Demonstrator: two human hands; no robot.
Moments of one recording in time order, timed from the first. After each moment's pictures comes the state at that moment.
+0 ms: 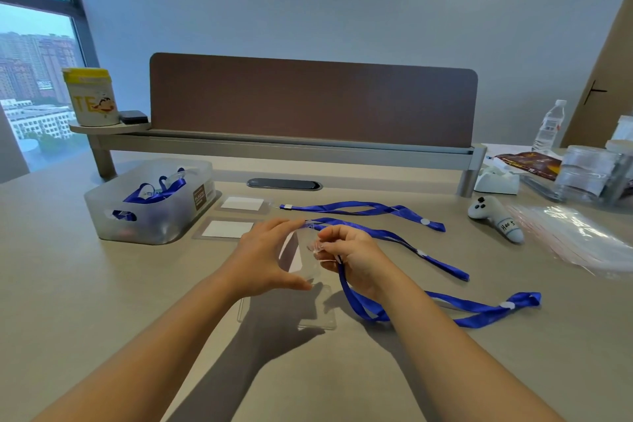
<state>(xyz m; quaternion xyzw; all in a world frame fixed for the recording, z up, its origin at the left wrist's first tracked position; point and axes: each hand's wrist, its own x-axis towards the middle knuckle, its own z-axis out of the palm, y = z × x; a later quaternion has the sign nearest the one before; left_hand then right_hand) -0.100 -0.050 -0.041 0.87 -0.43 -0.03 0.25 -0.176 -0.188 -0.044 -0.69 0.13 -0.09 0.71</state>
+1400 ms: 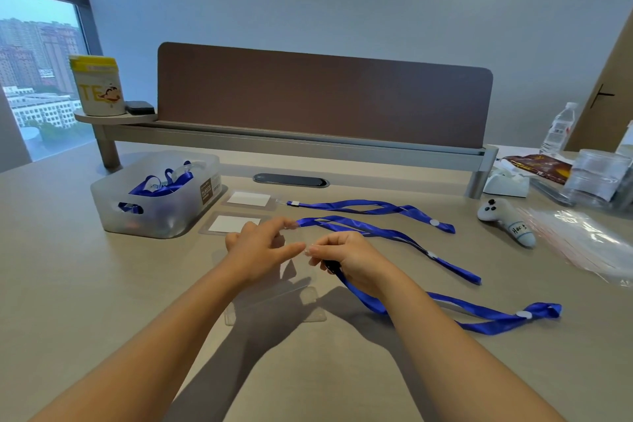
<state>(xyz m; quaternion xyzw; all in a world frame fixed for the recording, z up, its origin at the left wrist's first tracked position) -0.077 -0.045 -0.049 0.89 -0.34 -0.03 0.31 -0.163 -0.176 -0.044 -0.78 0.11 -0.03 0.61</state>
